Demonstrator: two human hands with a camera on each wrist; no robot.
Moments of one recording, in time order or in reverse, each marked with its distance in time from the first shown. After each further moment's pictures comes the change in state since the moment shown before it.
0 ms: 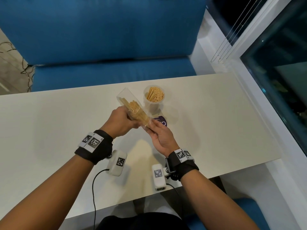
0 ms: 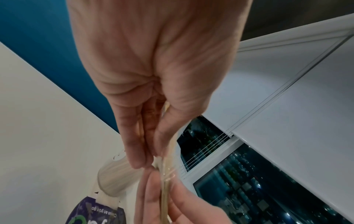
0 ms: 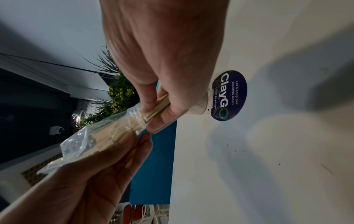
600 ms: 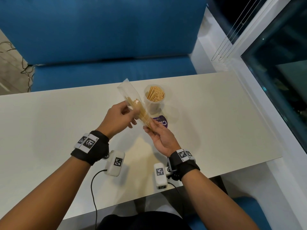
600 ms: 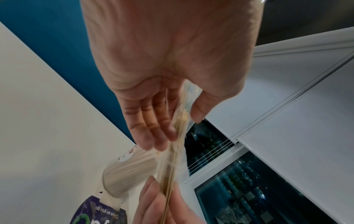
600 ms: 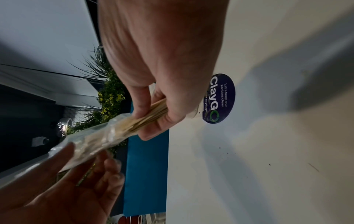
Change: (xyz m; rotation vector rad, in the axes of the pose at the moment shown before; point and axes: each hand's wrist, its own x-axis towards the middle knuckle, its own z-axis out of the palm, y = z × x) left_hand -0.011 0.011 -0.008 -0.143 0.109 0.057; right_hand -0.004 -0.002 -0.006 0.044 0.002 0.080
